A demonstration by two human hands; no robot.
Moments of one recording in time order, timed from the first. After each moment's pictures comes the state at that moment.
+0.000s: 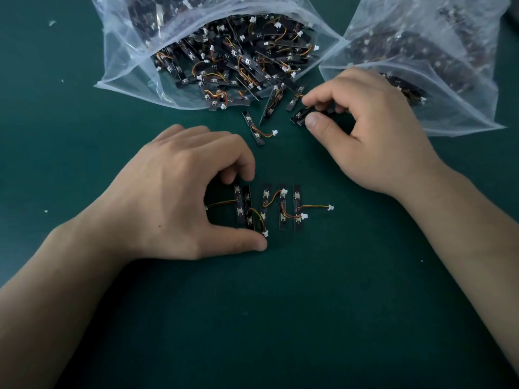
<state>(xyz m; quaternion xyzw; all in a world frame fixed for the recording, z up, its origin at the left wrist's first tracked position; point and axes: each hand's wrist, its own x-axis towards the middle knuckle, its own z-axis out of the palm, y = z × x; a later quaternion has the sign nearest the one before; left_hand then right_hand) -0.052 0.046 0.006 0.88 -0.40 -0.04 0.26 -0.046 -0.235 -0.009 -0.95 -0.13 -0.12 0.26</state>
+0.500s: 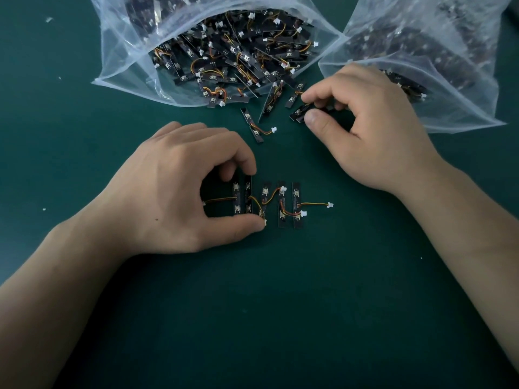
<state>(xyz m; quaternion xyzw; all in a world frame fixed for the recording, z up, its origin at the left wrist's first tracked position) -0.053 0.044 0.005 0.88 -0.38 -0.04 0.29 -0.045 -0.234 -0.008 -0.95 -0.13 -0.12 0.26</state>
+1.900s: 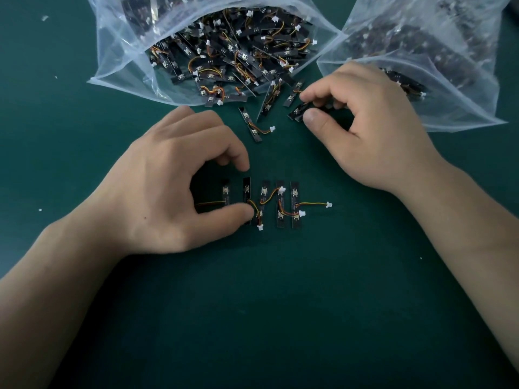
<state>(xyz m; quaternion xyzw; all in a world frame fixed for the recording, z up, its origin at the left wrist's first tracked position) -0.049 0.048 0.004 0.88 -0.38 -0.02 0.30 -0.045 -0.235 -0.009 -0.95 -0.13 -0.12 0.26</state>
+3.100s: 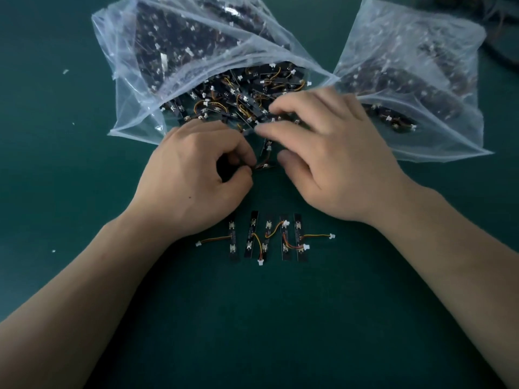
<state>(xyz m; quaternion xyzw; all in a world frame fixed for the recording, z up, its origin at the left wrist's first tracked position) -0.013 0.020 0.000 0.90 -0.30 0.05 0.32 -0.037 -0.205 -0.001 -0.95 -0.25 -0.19 0.07</state>
